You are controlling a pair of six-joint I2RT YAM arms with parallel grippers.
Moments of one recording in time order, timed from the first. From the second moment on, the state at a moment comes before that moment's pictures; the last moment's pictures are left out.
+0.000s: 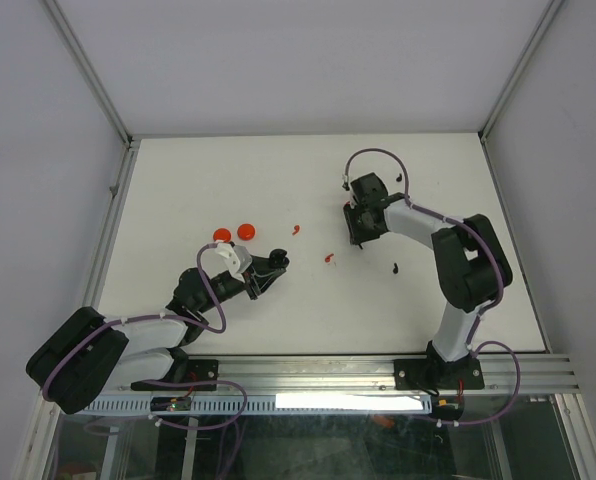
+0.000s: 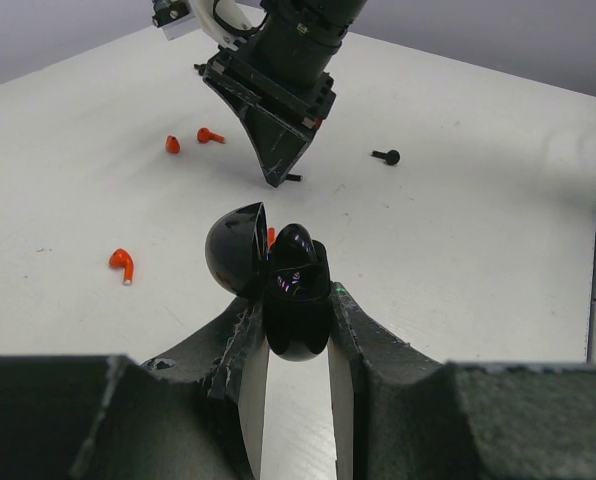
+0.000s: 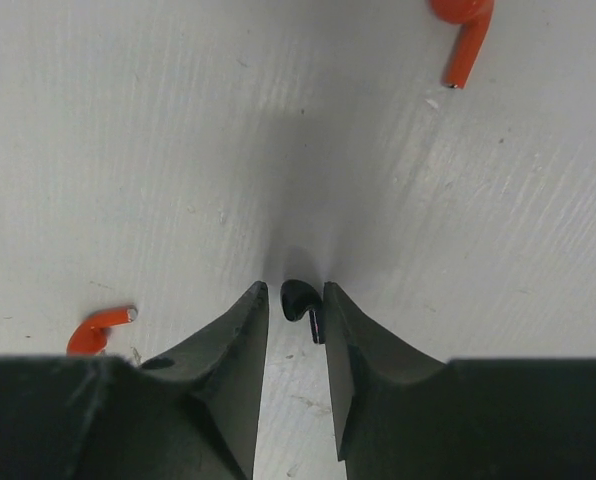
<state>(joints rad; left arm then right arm) -0.63 1.16 0.10 1.14 0.40 -0.08 0.44 1.81 1.14 -0.43 -0.01 0.14</state>
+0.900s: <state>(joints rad) -0.63 1.15 0.10 1.14 0.40 -0.08 0.50 1.90 1.27 -0.57 0.11 0.11</state>
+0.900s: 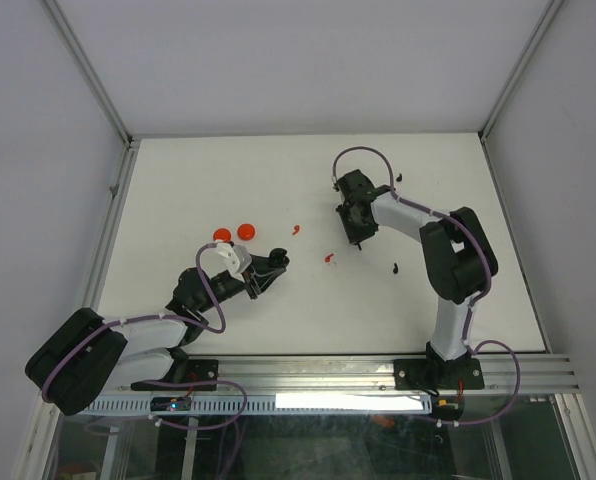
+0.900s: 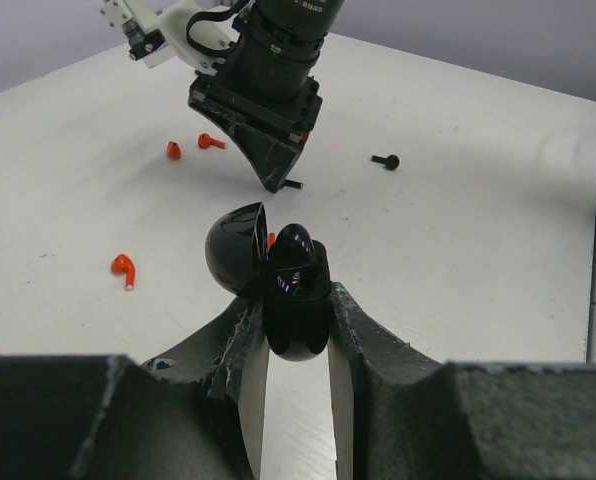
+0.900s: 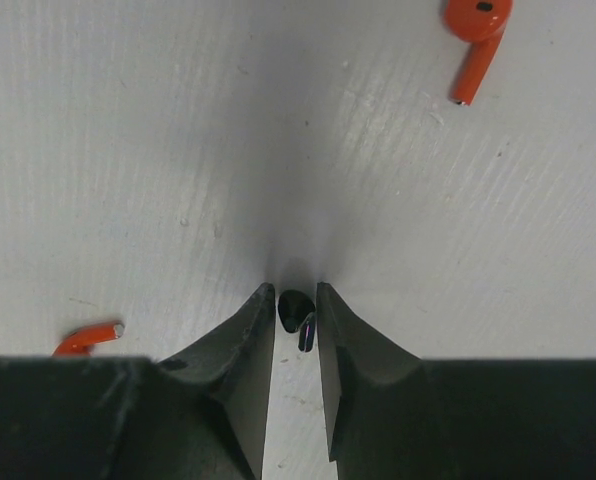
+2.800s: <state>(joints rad) -0.63 1.14 0.10 1.17 0.37 -0.08 0.59 1.85 1.23 -0.63 0.10 0.15</state>
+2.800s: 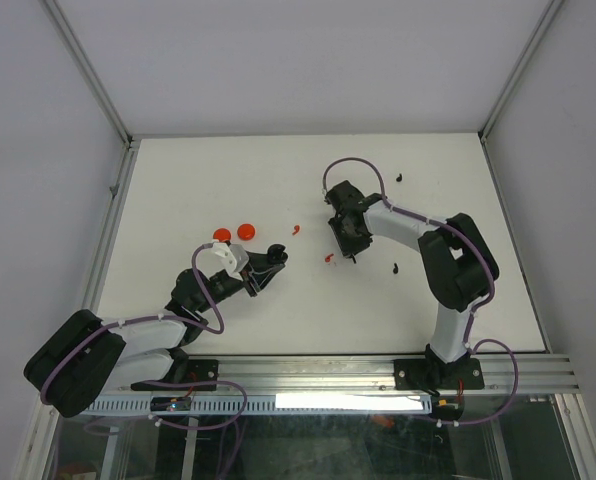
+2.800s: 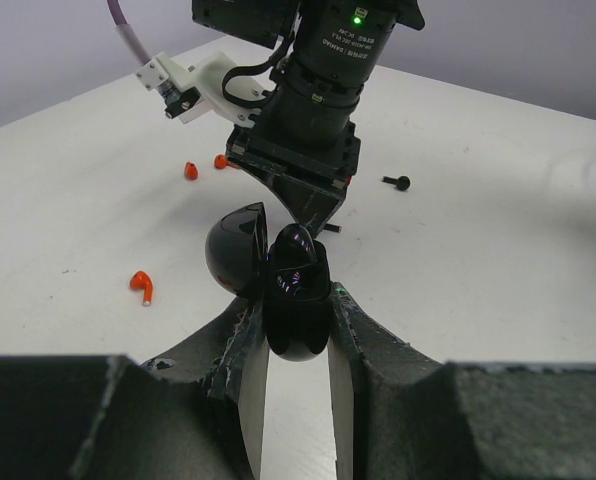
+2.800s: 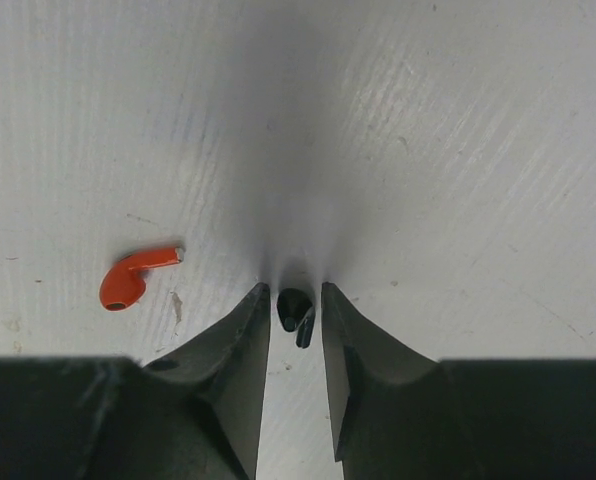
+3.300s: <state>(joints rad) -0.63 1.14 0.10 1.17 0.37 -0.08 0.59 1.86 1.24 -0.66 0.08 0.15</state>
